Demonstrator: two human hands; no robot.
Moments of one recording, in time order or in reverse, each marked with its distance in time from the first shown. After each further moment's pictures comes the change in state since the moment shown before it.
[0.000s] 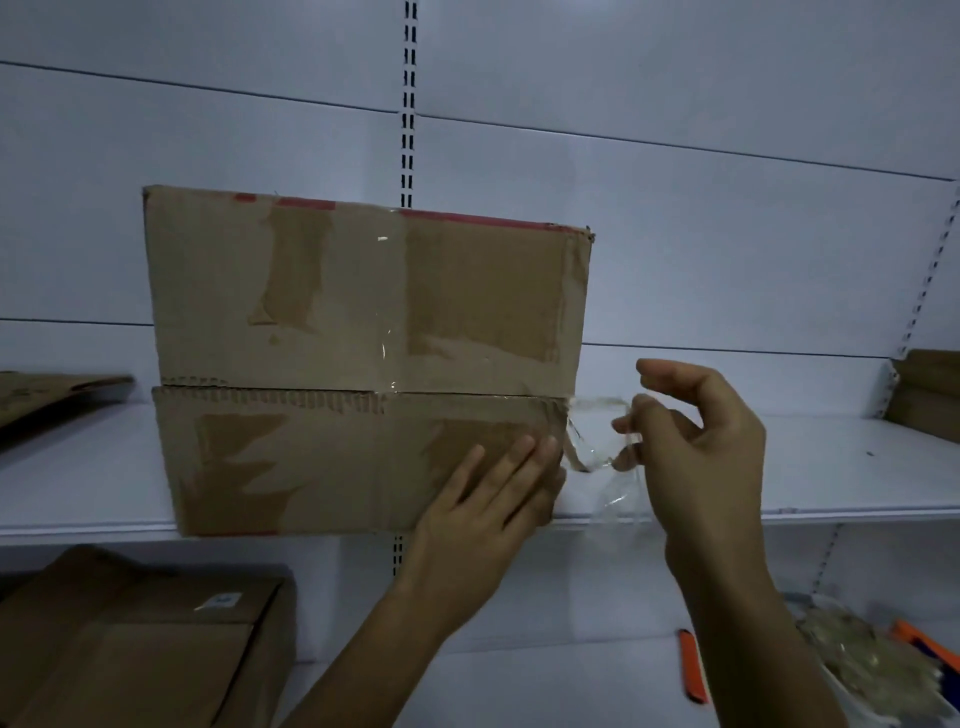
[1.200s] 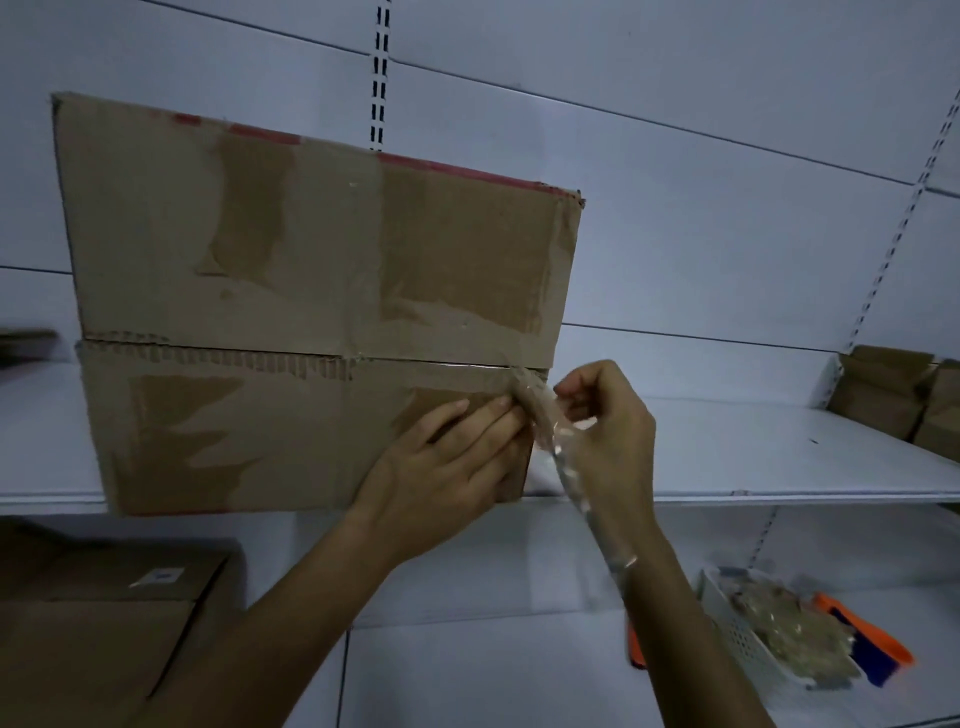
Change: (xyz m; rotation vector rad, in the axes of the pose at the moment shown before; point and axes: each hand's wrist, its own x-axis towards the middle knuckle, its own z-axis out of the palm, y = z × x) left_hand 0.021 -0.020 0.007 0.065 0.163 0.063; right_hand 0.015 0.047 0.009 -0.405 -0.151 -0.196
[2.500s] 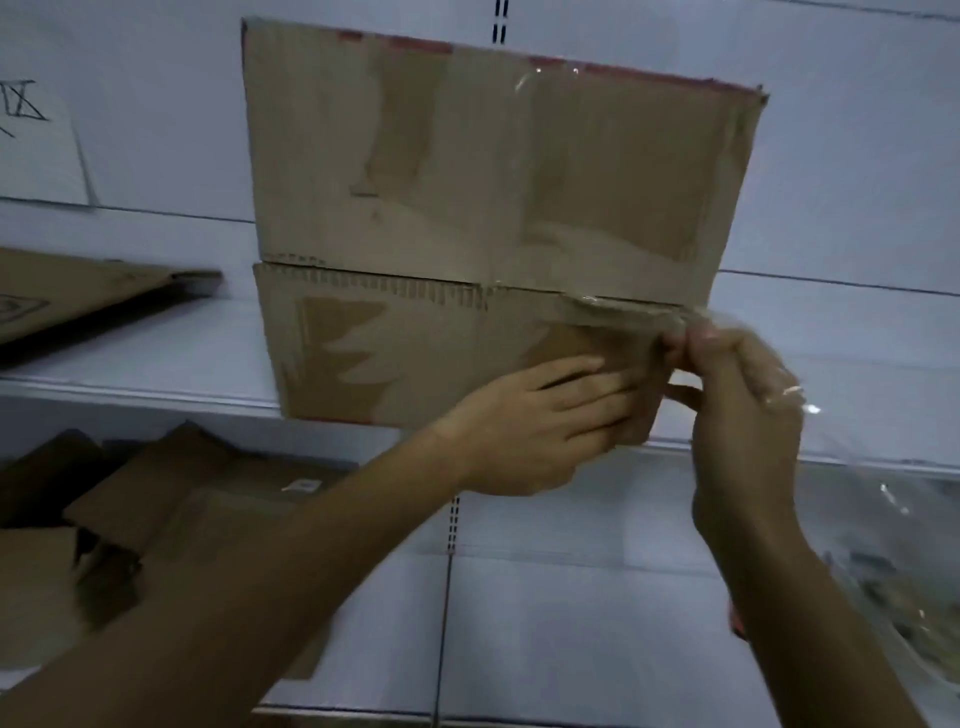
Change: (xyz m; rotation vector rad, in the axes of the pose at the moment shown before) left_hand -0.010 -0.033 -0.033 -0.215 -0.259 0.308; right_hand -0.037 -0.025 0.017 0.381 0.039 0.133
